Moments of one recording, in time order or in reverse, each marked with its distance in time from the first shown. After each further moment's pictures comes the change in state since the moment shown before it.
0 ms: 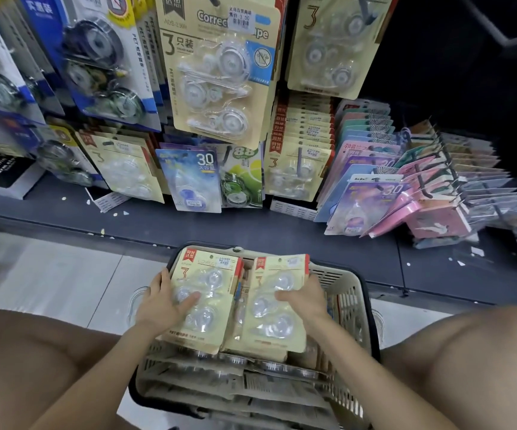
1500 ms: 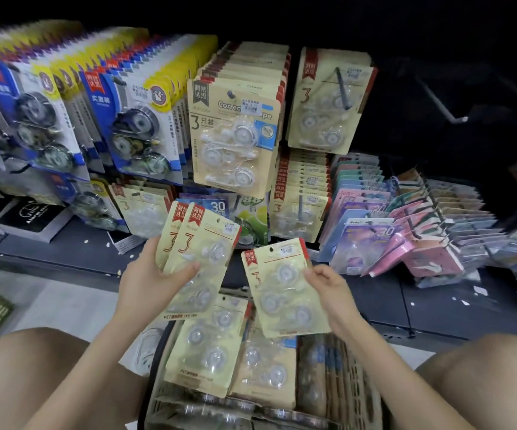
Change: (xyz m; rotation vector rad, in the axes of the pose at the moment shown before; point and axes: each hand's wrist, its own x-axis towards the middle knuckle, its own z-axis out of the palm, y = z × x) left_hand -0.096 0.094 -0.150 -0.461 0.480 0.282; right_hand -0.033 -0.092 -0.050 0.390 -0.120 -0.335
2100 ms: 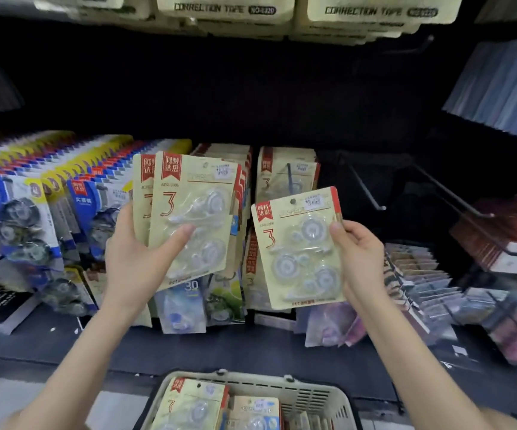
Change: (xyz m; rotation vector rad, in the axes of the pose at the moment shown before) left_hand 0.037 0.153 -0.029 -0.421 0.270 0.402; right_hand 0.007 -0.197 -0.035 0.182 0.248 -0.502
